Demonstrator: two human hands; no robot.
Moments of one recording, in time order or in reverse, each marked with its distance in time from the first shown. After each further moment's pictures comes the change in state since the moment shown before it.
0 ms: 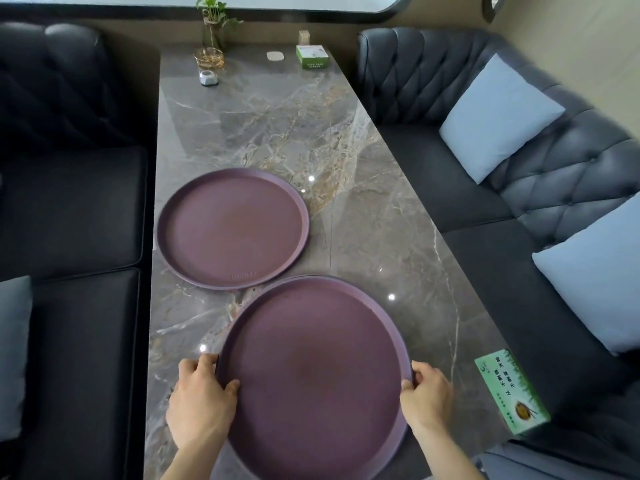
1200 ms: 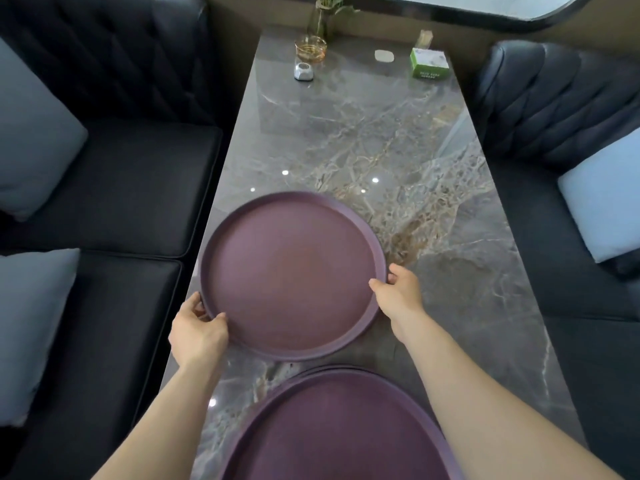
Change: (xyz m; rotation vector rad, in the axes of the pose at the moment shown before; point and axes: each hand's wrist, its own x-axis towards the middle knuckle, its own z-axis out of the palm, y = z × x) left_hand 0.210 0.063 -0.042 -0.774 0.244 -0.461; right_hand 0.180 -0.322 0.085 0.402 -0.508 -0.117
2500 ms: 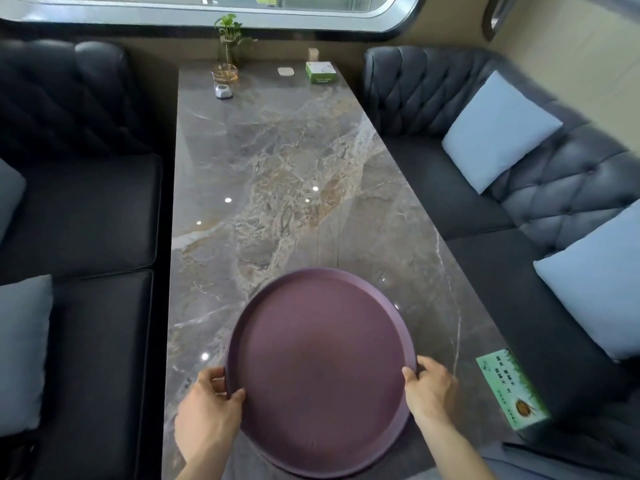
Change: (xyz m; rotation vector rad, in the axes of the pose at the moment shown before) left_hand -0.167 -0.148 -0.119 0.406 -0.255 0.283; right_hand -0.274 0.242 -0.090 -0.404 0.561 0.130
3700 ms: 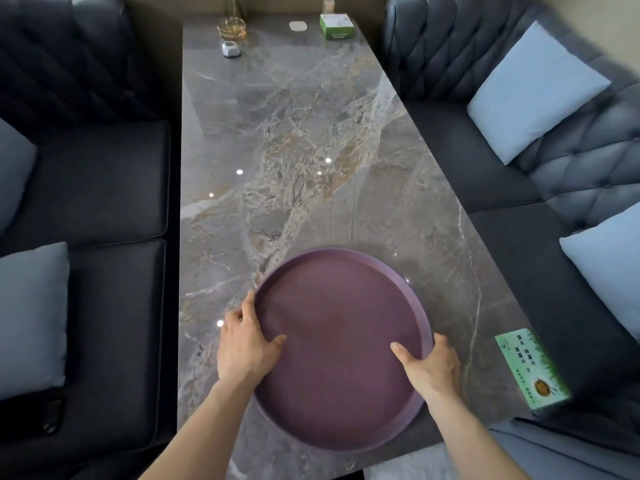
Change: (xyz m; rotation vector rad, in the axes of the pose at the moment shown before) left_hand 0.026 0.036 0.020 0.303 -0.214 0.248; right_hand -0.008 -0.006 0.005 0.088 -0.256 0.120
